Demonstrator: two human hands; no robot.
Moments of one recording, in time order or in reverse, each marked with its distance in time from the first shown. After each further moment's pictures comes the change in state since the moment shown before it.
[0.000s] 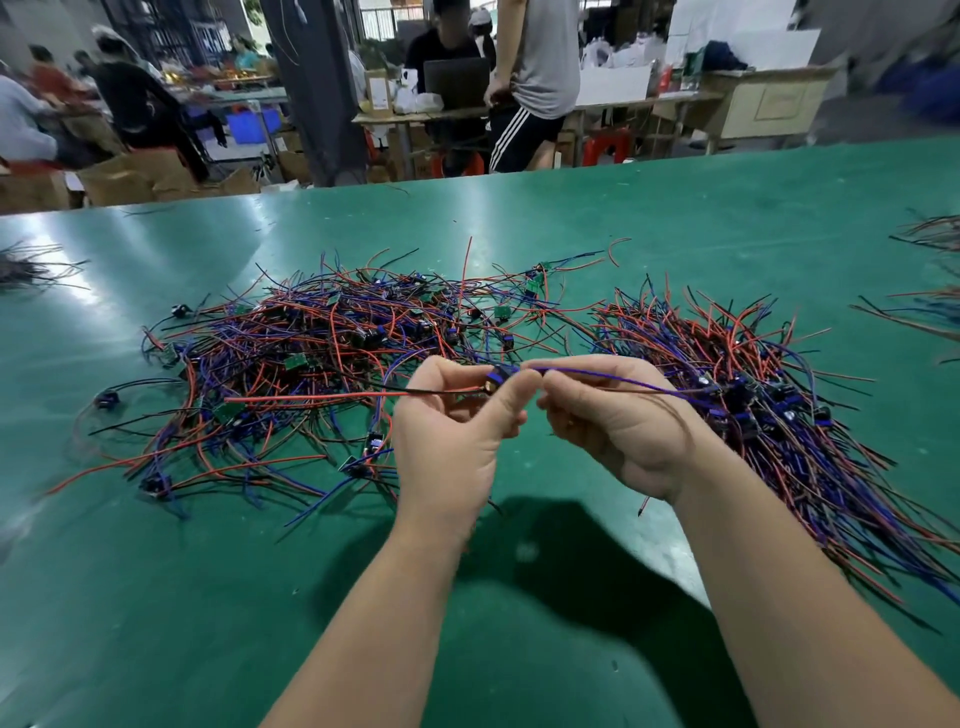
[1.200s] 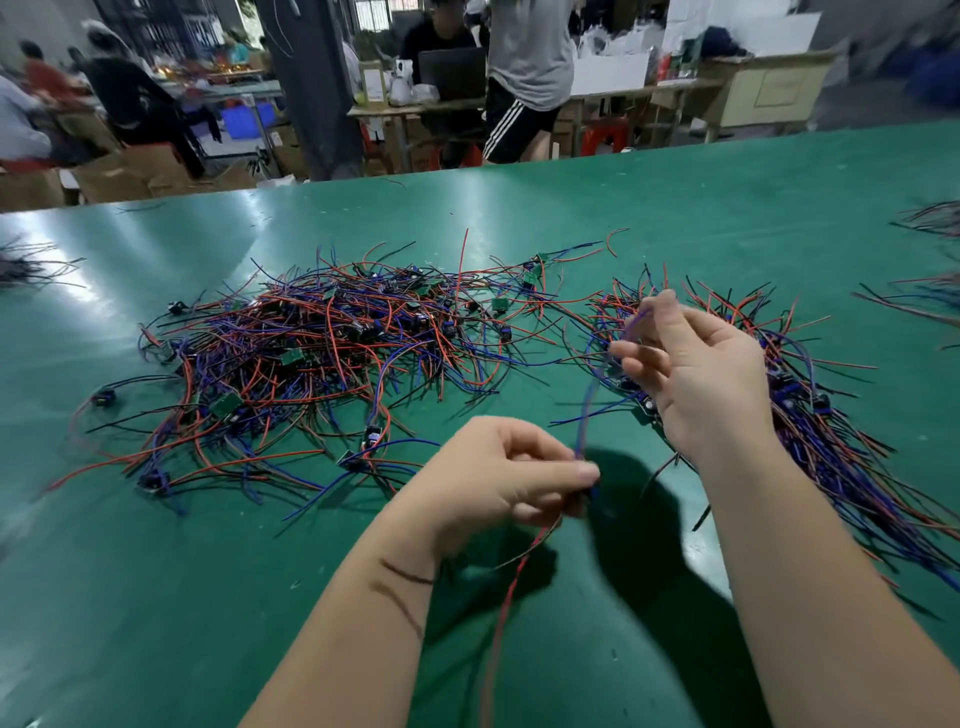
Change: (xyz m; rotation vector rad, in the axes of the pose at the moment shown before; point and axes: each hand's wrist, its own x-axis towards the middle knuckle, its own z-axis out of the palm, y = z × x) left_hand -0.008 0.003 -0.005 0.245 -0.648 -0.640; right_hand 0.005 -0.016 -0.025 0.116 0.619 -0.266
